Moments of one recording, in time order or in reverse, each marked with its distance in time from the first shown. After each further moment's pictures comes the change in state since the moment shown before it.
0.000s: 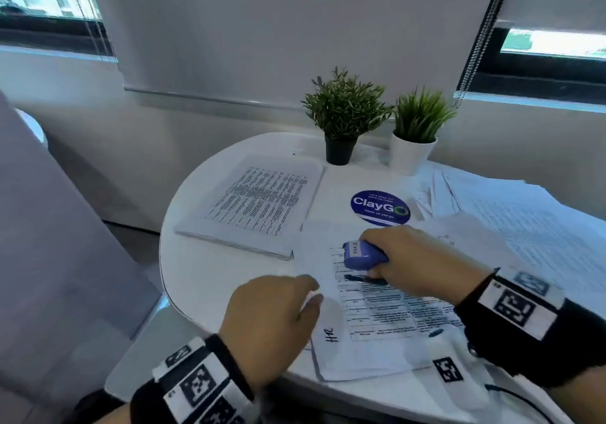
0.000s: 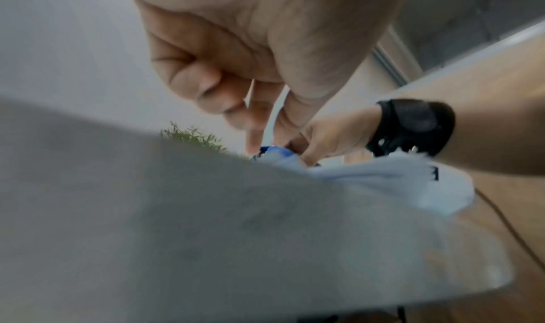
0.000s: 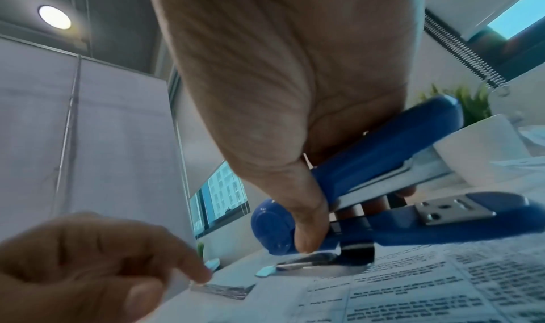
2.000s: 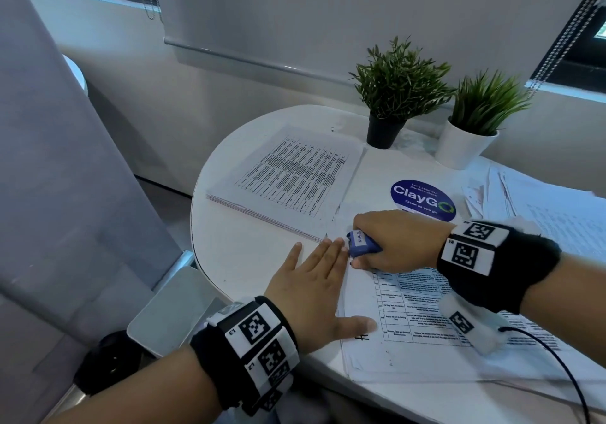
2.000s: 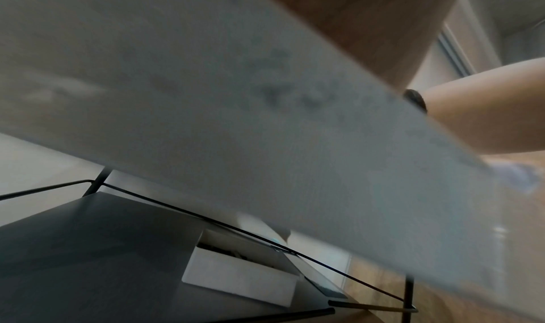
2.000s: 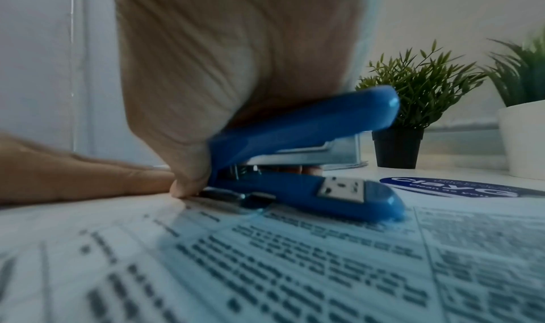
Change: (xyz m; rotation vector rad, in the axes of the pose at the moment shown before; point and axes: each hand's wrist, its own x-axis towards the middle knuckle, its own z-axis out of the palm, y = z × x) left_hand 0.022 -0.015 0.034 0.133 -0.488 0.002; right_hand 0.079 -0.019 0.023 -0.272 -0.211 -0.351
